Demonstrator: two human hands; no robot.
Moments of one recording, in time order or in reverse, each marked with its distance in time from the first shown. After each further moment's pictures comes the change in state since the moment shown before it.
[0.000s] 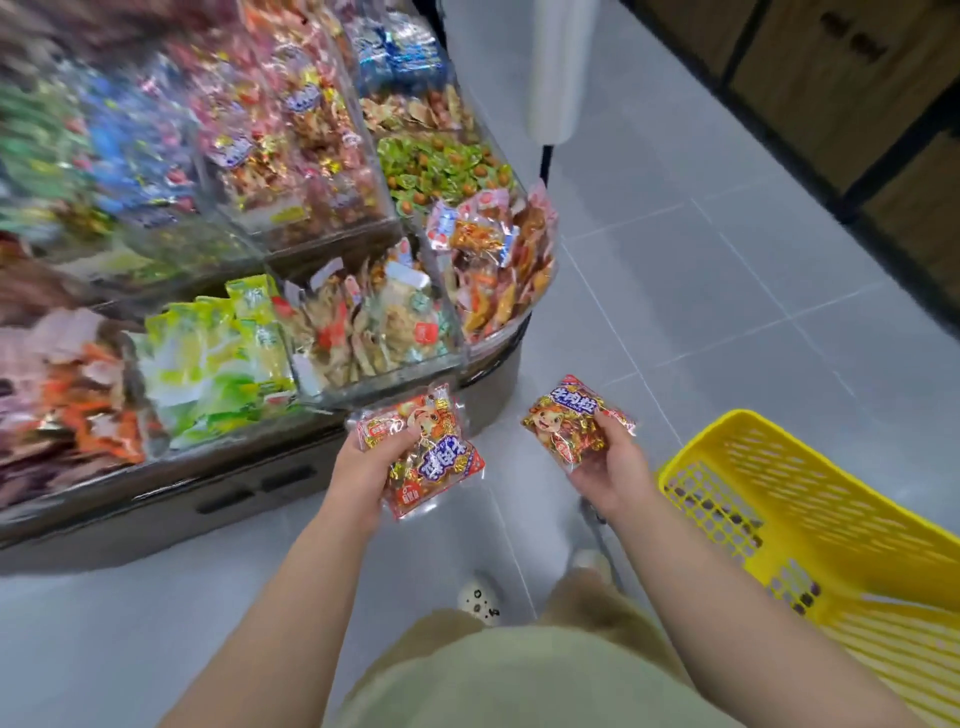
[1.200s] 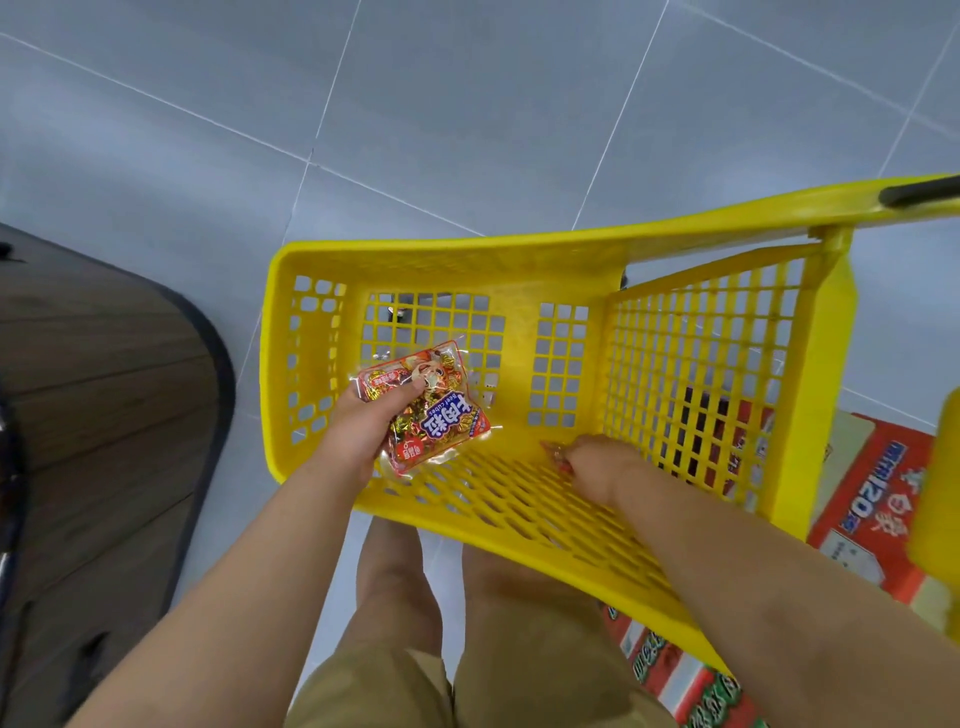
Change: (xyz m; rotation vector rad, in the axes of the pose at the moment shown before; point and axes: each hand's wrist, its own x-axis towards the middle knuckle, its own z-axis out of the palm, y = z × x) left_hand 0.091 -0.340 0.388 0.870 -0.374 -0.455; right_hand 0.069 -0.045 -0.488 -1.743 0.021 0.408
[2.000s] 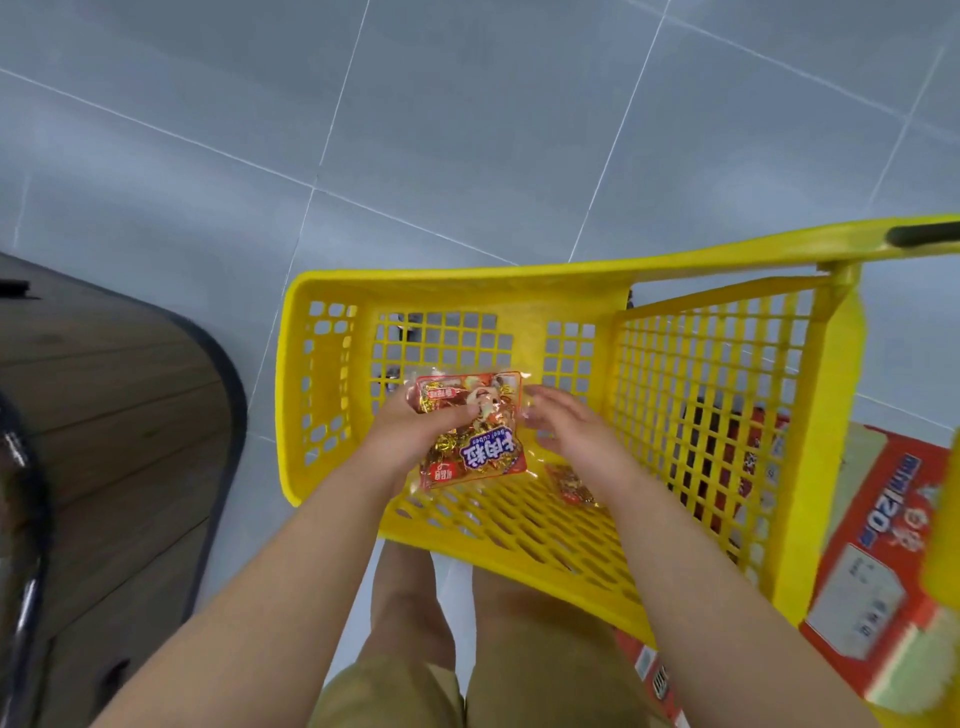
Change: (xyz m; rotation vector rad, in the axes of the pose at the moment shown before) left_hand 0.002 0.024 0.022 0.273 -0.141 0.021; right_hand -0.017 -0.052 -0.065 1.540 0.279 0.007
